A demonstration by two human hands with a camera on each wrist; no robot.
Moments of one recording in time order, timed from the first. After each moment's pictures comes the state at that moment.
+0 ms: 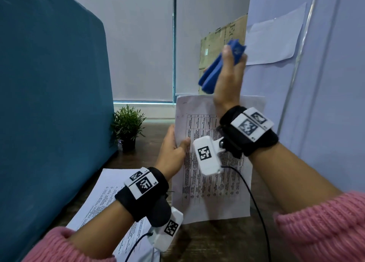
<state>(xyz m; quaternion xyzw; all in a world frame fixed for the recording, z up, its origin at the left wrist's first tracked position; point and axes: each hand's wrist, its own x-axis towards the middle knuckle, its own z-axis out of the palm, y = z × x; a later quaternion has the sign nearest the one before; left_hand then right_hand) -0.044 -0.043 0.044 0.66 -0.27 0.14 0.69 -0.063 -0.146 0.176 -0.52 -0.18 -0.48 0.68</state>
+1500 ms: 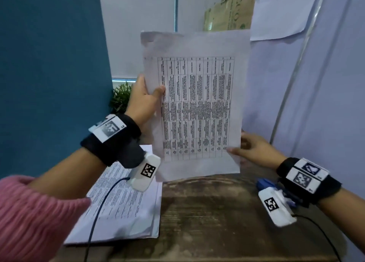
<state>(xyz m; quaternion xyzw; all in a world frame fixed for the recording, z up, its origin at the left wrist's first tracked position) -0.041 0.000 0.094 0.67 -0.21 0.23 0.68 -0.087 -0.273 0.014 -0.89 -0.10 -0.08 0.43</state>
